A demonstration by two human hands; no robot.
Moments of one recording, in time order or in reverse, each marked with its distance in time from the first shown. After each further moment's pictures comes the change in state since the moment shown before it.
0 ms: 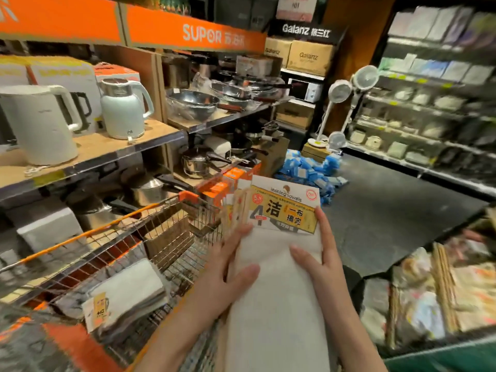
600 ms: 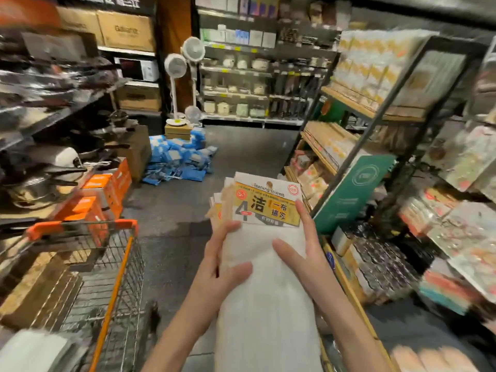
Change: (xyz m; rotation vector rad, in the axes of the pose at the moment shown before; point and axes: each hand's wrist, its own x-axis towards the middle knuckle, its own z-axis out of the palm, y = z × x) left_hand -0.059 0.028 0.061 -0.499 -0.579 -0.019; right_hand -0.167 -0.054 -0.023 -0.296 0.485 -0.033
